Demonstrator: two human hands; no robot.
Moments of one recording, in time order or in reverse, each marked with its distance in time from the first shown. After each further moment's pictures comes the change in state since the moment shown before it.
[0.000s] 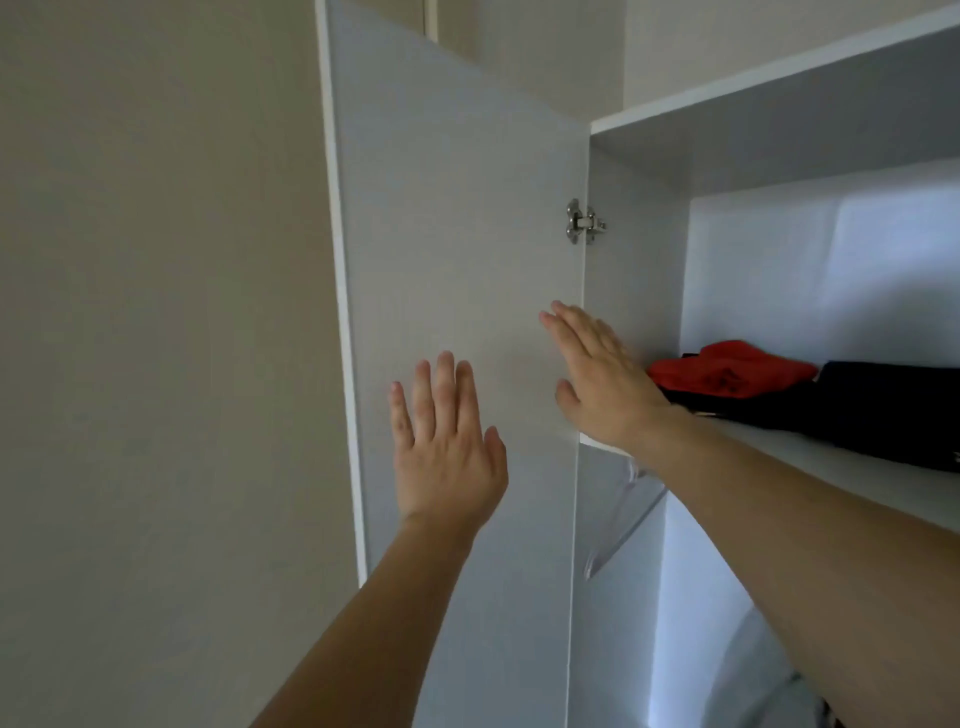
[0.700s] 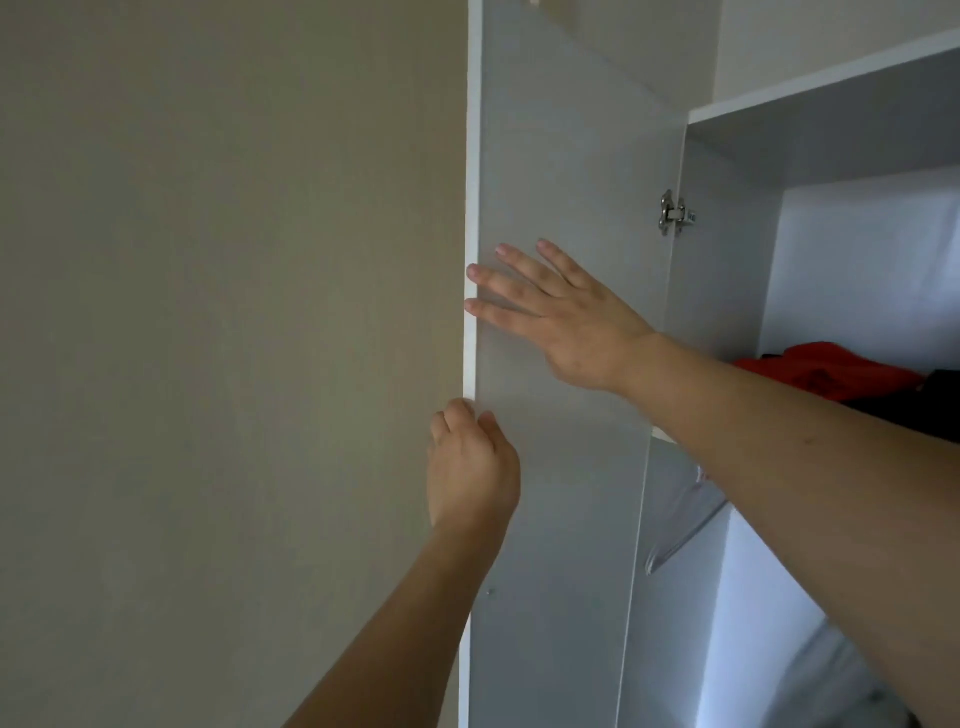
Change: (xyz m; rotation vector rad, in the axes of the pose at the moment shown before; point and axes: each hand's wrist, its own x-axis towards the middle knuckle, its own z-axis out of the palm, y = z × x) left_hand -0.031 -0.053 -0.042 -0.632 -0.061 -0.571; right_hand 0.068 -0.100 -0.017 -0.554 0.313 -0.662
